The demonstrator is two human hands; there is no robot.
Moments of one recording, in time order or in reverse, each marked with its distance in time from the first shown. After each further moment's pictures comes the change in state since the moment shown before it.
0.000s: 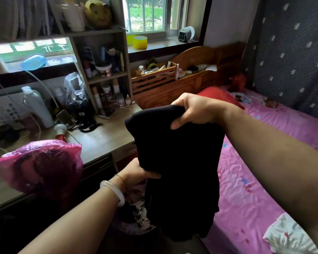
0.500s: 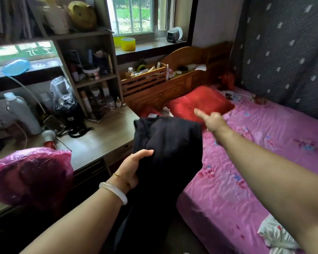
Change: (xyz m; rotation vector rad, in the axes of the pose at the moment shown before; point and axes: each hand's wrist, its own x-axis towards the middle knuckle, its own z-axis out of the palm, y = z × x) left_hand 0.006 0.038 0.022 -0.635 -0.037 -0.234; right_hand -0.014 0.123 0.008 0.458 0.891 0.555
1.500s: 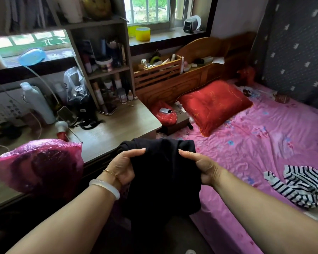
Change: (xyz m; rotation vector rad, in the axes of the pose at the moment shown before) left_hand -0.002 0.017 -0.040 -0.207 0.108 0.003; right_hand -0.041 0.076 0.071 0.550 -0.850 0.479
